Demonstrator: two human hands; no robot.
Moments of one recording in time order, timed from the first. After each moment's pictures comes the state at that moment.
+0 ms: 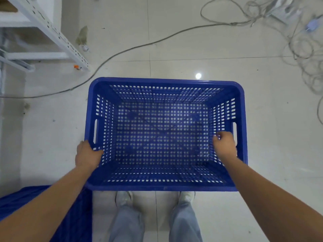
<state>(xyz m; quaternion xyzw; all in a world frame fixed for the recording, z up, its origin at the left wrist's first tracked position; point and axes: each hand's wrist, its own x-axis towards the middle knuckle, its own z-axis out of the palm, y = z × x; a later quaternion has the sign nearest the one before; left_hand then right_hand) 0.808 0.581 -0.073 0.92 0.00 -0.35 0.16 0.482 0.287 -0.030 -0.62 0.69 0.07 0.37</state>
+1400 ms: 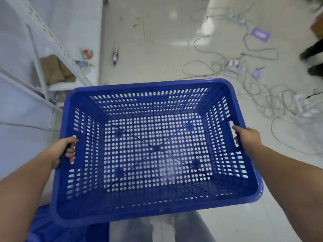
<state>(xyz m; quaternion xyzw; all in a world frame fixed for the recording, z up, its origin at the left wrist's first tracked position) 0.882 0.588 0.292 0.79 0.12 -0.48 0.37 0.432 0.256 0.301 -0.45 0.75 -0.14 0.47</state>
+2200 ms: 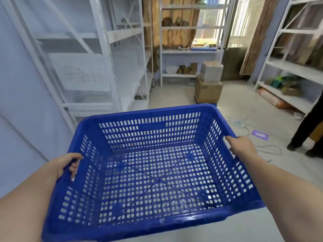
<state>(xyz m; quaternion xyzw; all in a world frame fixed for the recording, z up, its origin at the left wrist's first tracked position) 0.960 0.699 0.626 0.78 0.02 -0.37 0.49 0.567 0.311 0.637 -0.69 0.62 -0.18 0.33</state>
